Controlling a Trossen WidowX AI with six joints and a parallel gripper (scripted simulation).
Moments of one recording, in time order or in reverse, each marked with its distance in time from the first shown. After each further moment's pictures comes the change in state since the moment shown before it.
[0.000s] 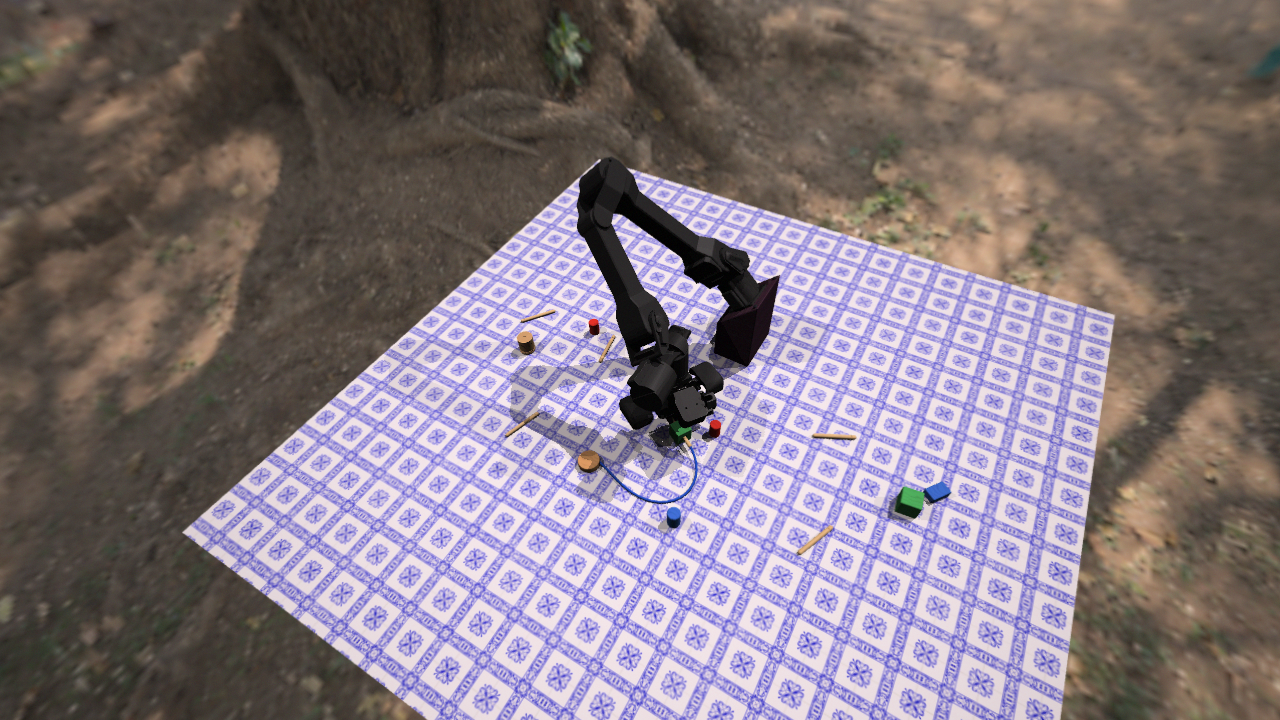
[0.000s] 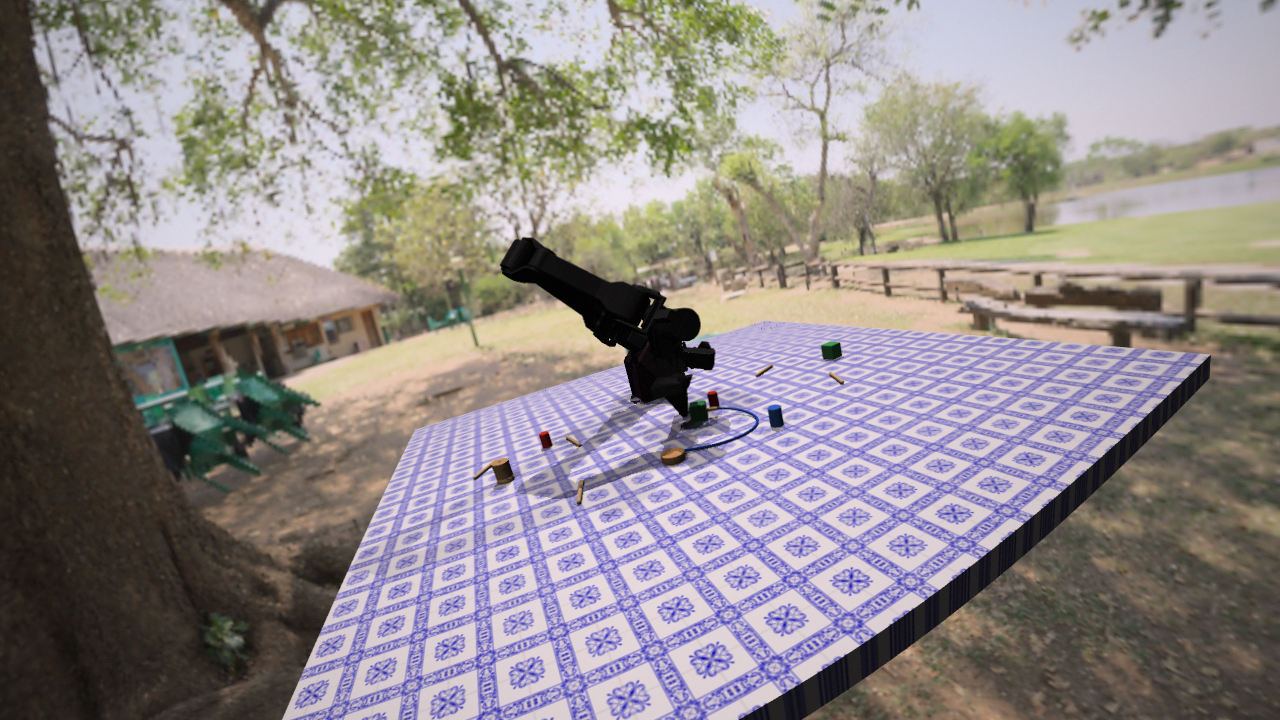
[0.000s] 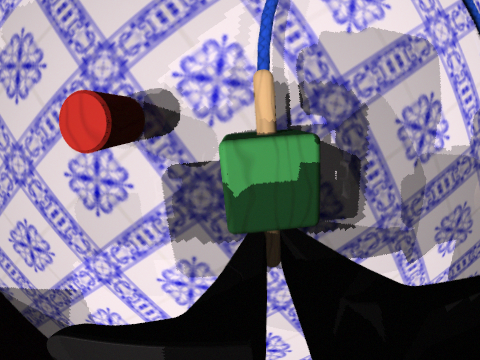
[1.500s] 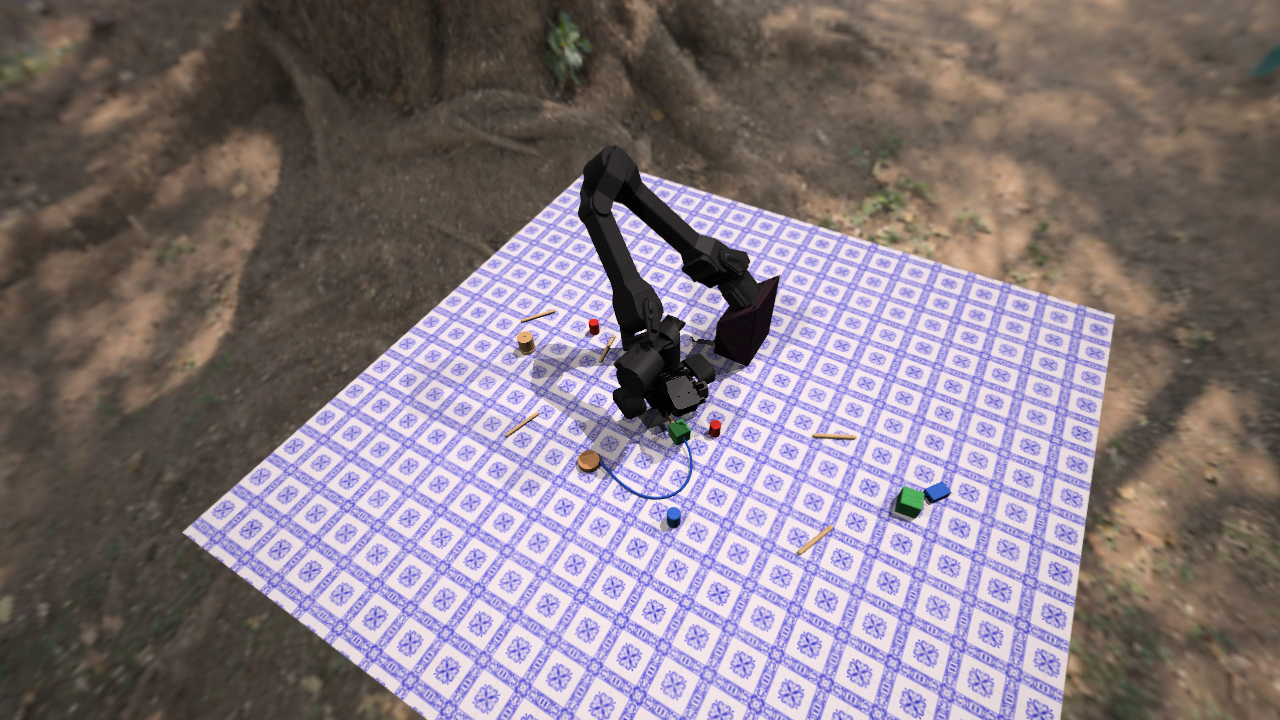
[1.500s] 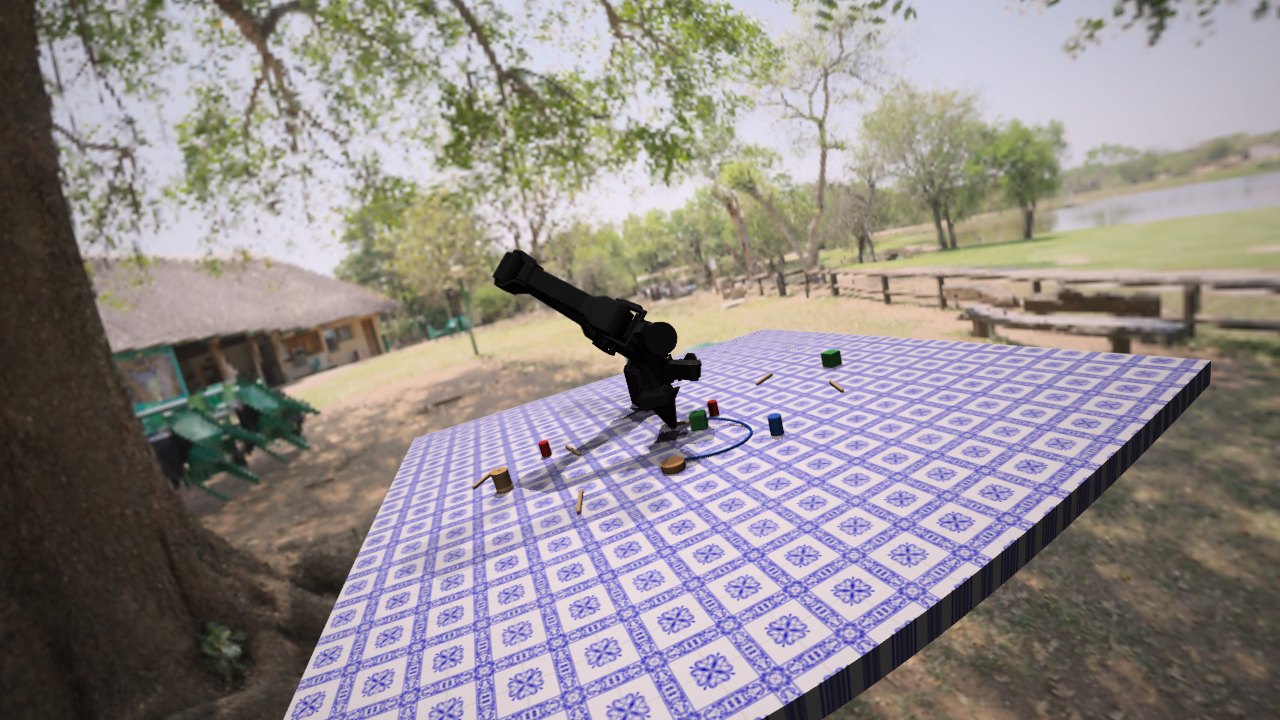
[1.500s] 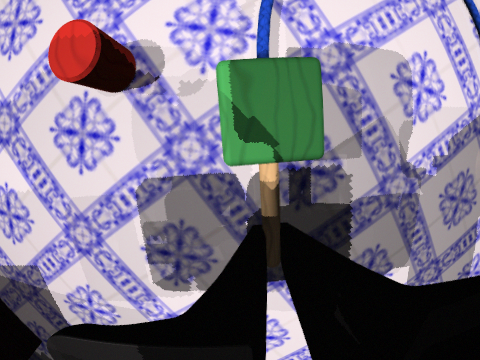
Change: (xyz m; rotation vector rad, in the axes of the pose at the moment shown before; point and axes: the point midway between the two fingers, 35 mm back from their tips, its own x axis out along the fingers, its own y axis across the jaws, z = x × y) arm 0.001 -0.001 -0.024 -0.011 -0.037 -0.020
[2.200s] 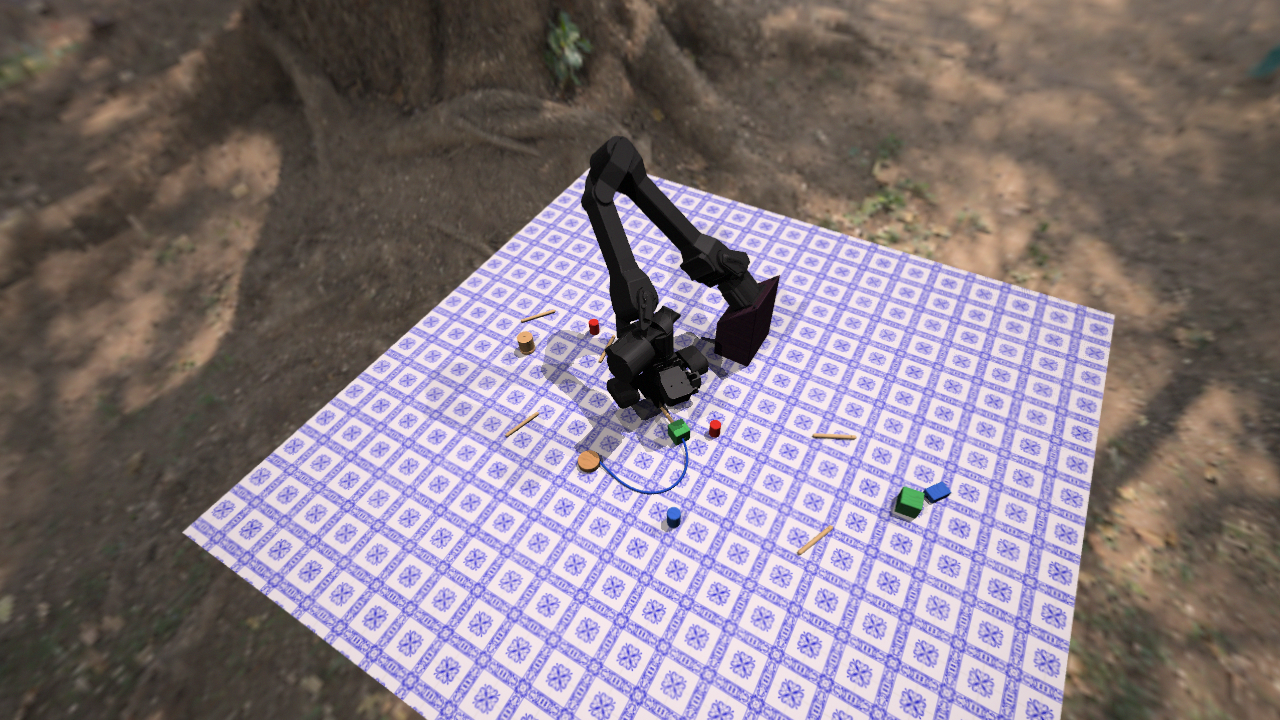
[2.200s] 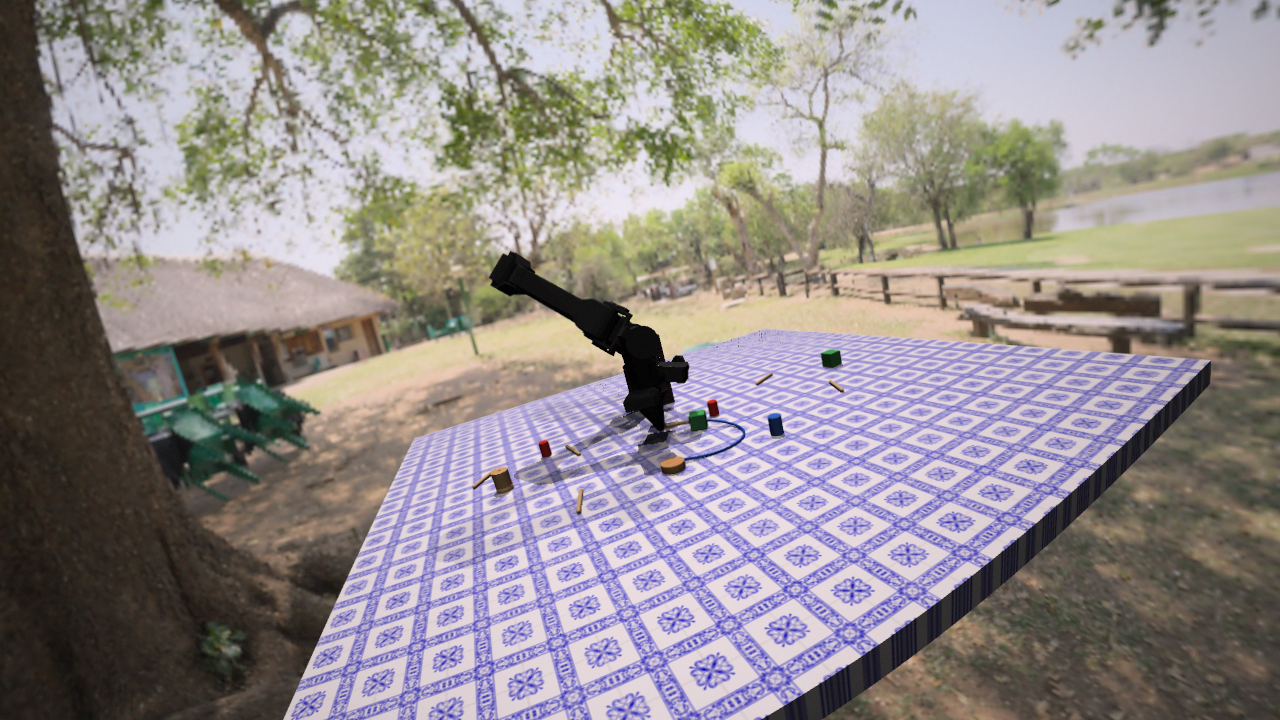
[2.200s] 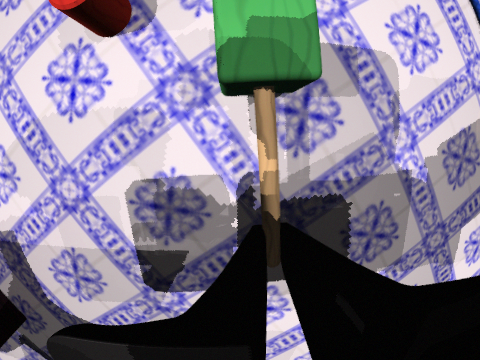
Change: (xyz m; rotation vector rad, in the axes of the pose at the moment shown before) arm -0.002 0.000 -0.025 0.000 0.003 -0.010
